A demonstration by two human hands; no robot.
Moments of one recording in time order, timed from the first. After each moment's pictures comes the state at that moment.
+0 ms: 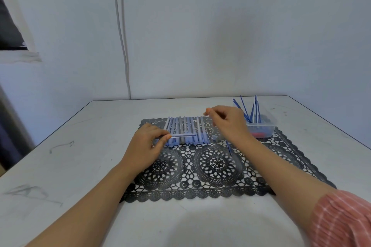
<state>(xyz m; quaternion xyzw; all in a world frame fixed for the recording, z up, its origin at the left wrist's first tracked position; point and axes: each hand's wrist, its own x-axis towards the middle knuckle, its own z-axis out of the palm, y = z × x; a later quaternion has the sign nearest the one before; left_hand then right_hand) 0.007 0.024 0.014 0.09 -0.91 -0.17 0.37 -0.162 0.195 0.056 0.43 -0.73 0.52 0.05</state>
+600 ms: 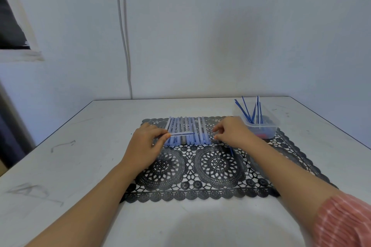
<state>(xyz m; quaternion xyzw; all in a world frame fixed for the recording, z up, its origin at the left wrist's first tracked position) 0.005 0.021 0.012 0.12 -0.91 -0.16 0.37 -0.178 0.196 0.052 0.43 -0.88 0.21 -0.04</state>
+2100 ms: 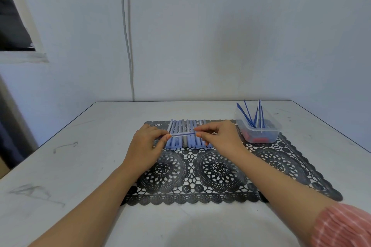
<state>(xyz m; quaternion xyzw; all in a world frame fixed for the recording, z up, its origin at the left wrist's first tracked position) 0.007 0.022 0.016 0.13 -0.90 -0.15 0.39 -0.140 0.186 0.044 0.43 -0.74 0.52 -0.06</state>
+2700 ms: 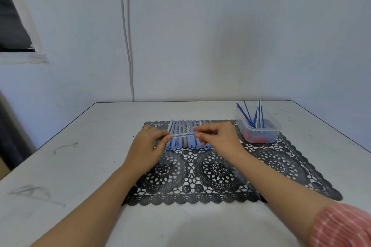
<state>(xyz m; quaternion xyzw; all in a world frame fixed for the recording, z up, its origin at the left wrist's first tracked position) 0.008 0.025 0.016 0.13 -0.90 -0.17 0.37 -0.138 0.187 0.040 0.41 -0.71 0.56 -0.10</state>
